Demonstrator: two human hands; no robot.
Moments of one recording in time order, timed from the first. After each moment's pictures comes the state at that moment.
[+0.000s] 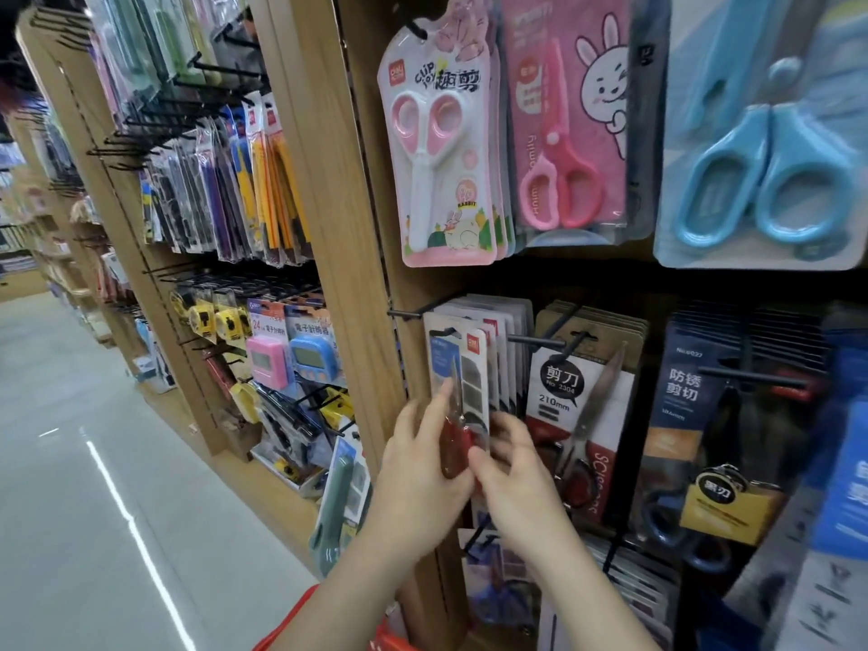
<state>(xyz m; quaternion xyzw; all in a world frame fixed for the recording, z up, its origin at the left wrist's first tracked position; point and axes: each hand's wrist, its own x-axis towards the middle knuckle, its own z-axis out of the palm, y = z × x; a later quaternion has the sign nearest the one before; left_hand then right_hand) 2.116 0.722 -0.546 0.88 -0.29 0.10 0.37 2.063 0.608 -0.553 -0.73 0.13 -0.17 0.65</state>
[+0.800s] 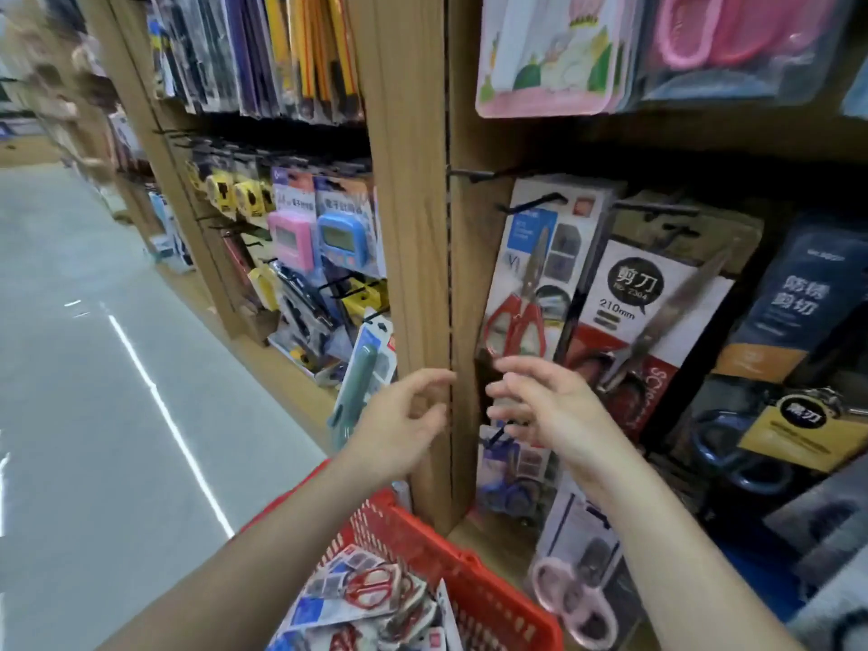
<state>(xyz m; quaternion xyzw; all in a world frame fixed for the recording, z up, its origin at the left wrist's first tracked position) 2.130 0.778 -0.605 0.86 -0.22 -0.02 0.46 2.060 0.608 -0.568 -0.74 0.13 -0.05 0.66</state>
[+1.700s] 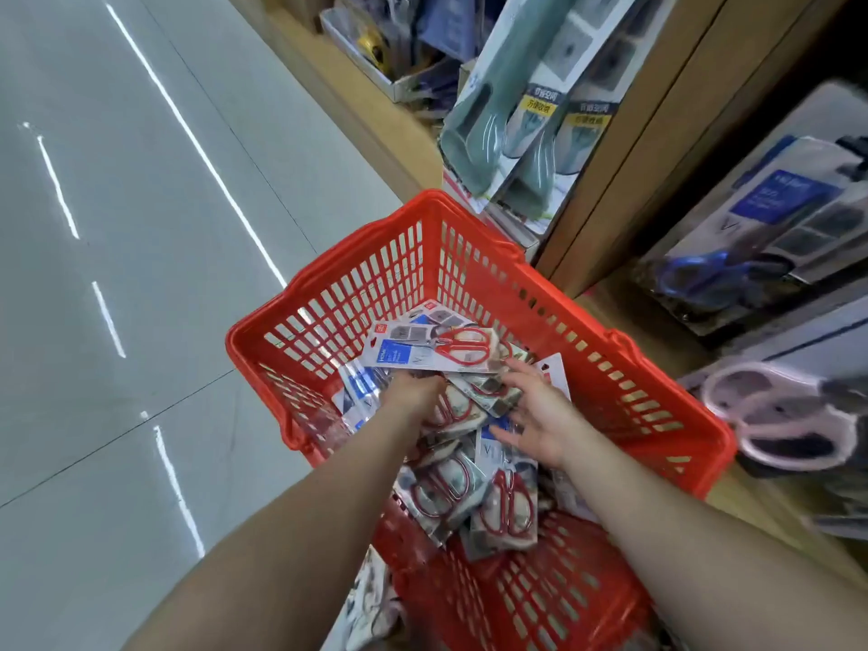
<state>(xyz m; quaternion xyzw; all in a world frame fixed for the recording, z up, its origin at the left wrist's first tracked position) 2.097 0.916 -0.967 0.72 0.33 -0.33 0.51 2.066 0.752 -0.909 -0.51 0.44 0.26 0.69</state>
